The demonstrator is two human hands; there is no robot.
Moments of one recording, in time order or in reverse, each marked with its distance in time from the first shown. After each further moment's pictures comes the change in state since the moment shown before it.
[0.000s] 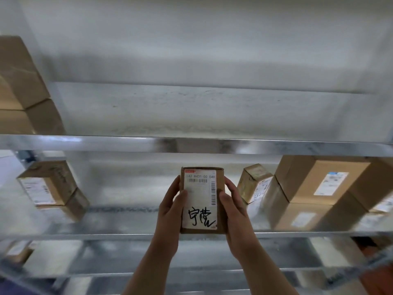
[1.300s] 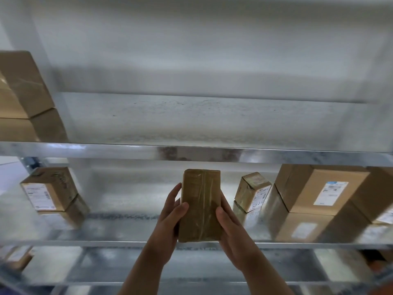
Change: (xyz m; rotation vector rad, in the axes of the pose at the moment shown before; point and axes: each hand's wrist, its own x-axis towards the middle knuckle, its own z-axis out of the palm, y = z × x) left_hand 0.000 0.000 -0.002 -0.024 -0.188 -0.062; right_hand 0.001 0.001 -0.021 -0.067 -0.279 0.098
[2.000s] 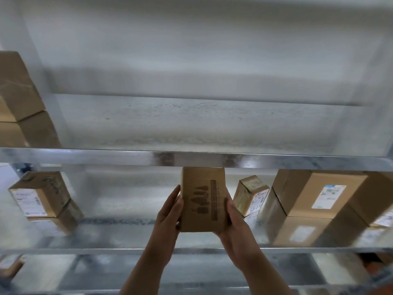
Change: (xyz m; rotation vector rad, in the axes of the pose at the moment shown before) left_hand 0.023 -0.009 0.003 0.082 0.094 0.048; right_hand 0.014 -0.009 -0.009 0.029 0.099 -0.092
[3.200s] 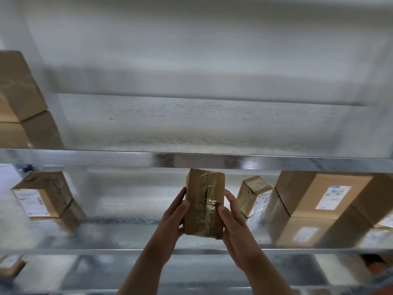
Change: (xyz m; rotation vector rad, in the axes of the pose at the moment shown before) left_hand 0.013 -0.006 -0.019 0.056 -0.126 -0.127; right_hand 0.009 0.012 -0.001 -0.002 0.004 0.014
